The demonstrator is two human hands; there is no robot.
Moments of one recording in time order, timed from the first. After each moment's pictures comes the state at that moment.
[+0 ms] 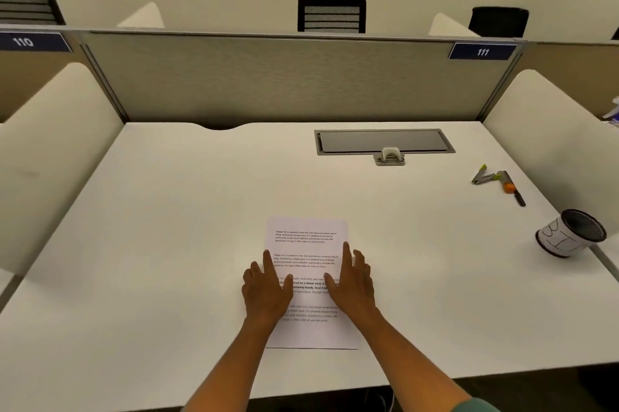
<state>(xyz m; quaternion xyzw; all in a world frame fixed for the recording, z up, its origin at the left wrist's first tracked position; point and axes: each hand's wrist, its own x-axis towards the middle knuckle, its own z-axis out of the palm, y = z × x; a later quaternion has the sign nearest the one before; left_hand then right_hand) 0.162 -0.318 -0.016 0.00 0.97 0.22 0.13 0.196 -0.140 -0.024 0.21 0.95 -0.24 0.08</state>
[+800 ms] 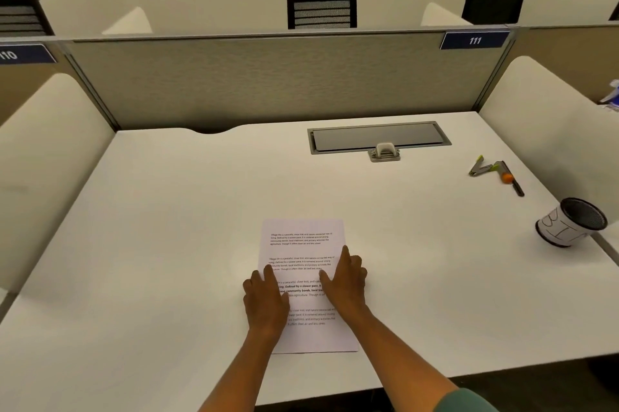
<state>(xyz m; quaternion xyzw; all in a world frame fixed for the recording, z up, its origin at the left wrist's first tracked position) 0.174 -0.308 -0.017 0.01 0.98 0.17 0.12 0.186 -0.149 -0.019 0.28 0.90 -0.34 0.05</state>
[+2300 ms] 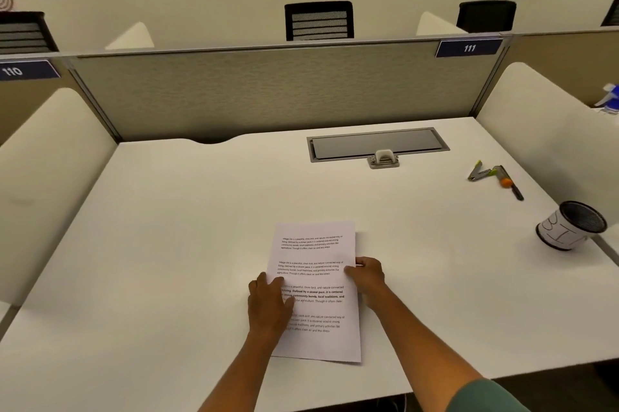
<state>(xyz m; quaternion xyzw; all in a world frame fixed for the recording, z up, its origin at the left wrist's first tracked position) 0.161 -0.311 -0.020 0.05 0.97 0.23 0.11 0.168 -0.098 -0.011 0.42 0.67 -0.61 0.04</state>
